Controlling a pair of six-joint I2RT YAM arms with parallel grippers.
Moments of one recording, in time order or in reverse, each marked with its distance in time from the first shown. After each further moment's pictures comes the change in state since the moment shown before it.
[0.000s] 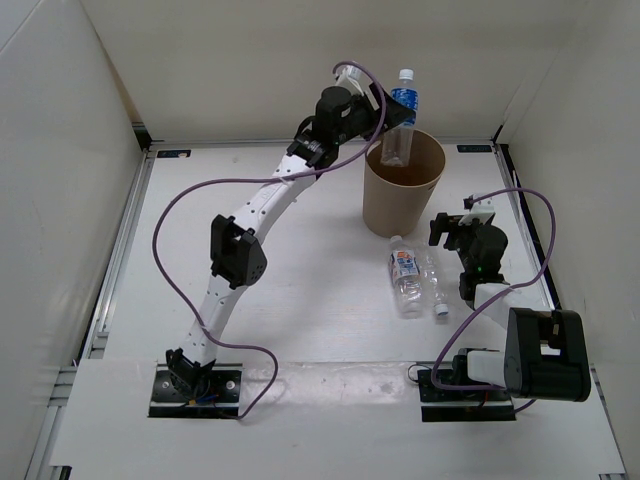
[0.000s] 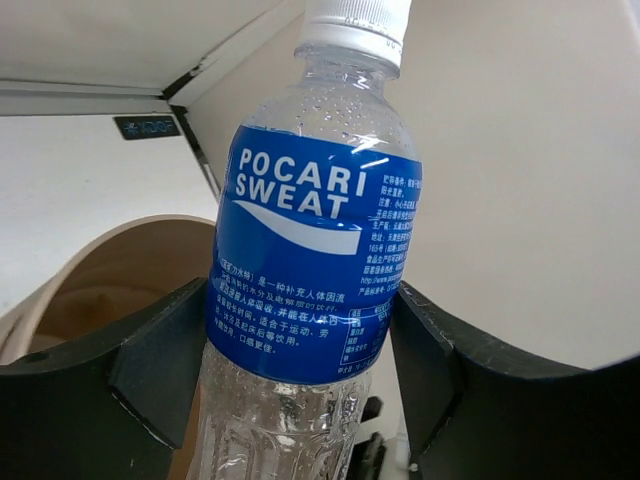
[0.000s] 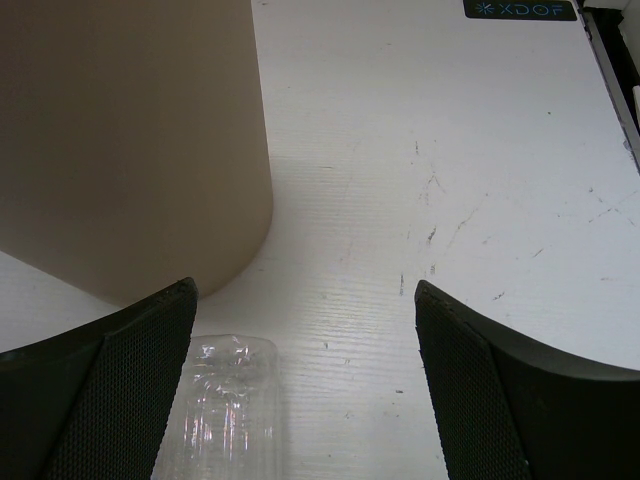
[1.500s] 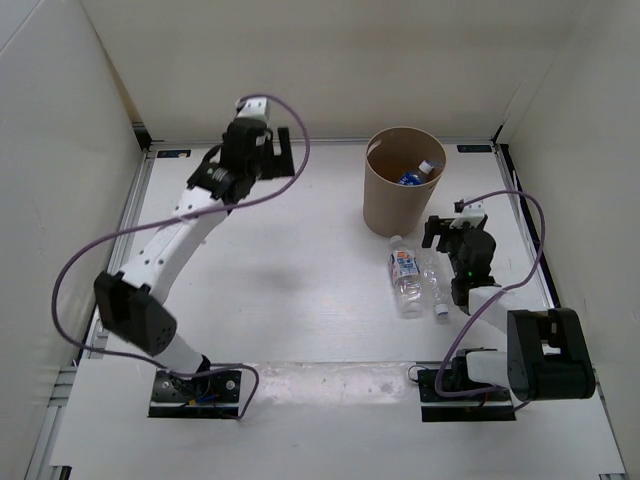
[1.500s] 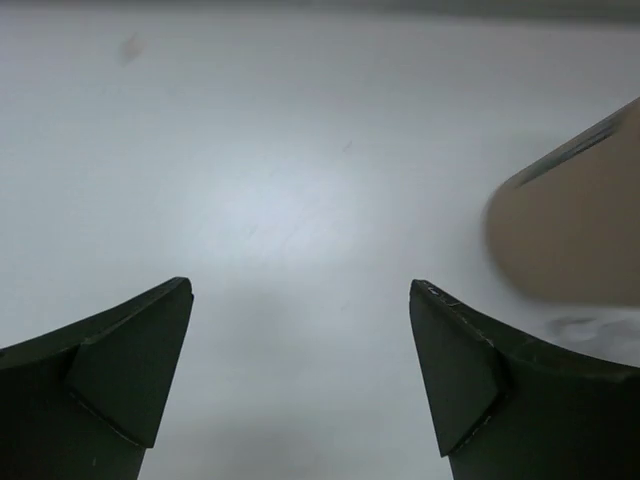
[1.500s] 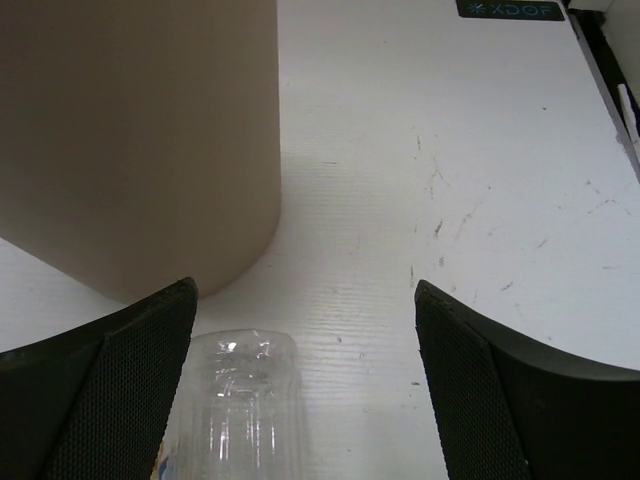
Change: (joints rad) left arm 0.179 -0.803 -0.875 -0.373 -0.483 0.616; right arm 0.104 0.000 -0.029 0.038 0.141 -0.005
